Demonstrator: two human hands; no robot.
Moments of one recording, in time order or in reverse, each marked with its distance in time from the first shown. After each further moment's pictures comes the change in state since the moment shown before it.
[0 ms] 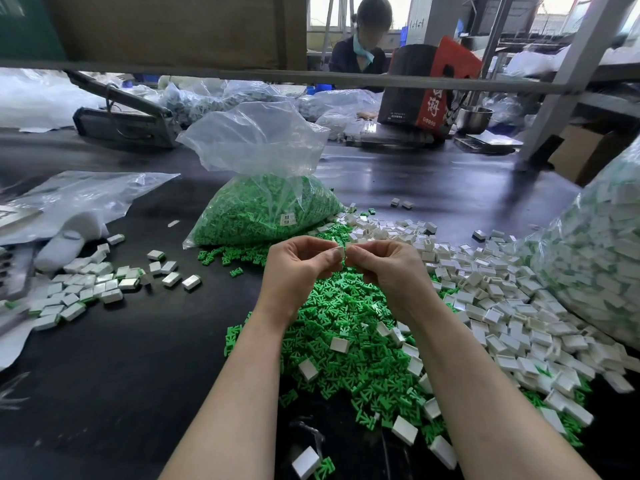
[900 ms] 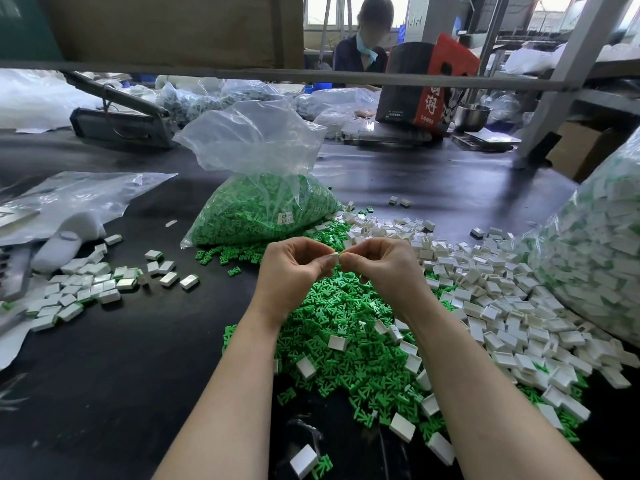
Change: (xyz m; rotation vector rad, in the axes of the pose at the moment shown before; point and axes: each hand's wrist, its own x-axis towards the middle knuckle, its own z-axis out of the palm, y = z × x) left_hand -0.001 -0.002 -0.008 0.224 -0.031 0.098; right_hand -0.002 0.000 0.001 -0.262 -0.044 -0.150
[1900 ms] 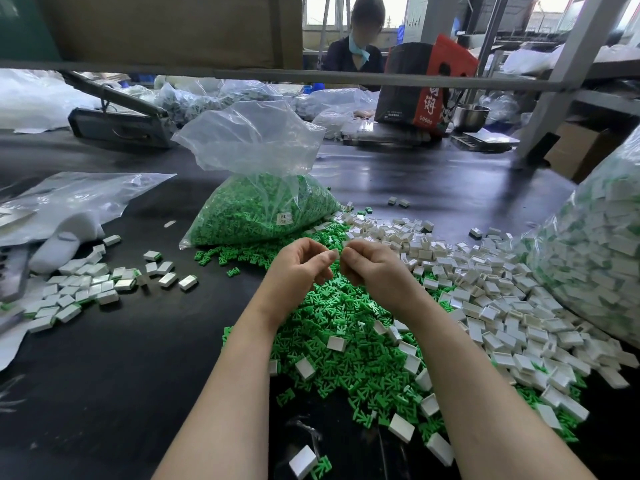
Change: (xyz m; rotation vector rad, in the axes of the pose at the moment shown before) left_hand 0.003 -0.001 0.000 0.039 -0.178 -0.117; right_hand 0.003 0.005 0.002 -0.142 -0.189 -0.050
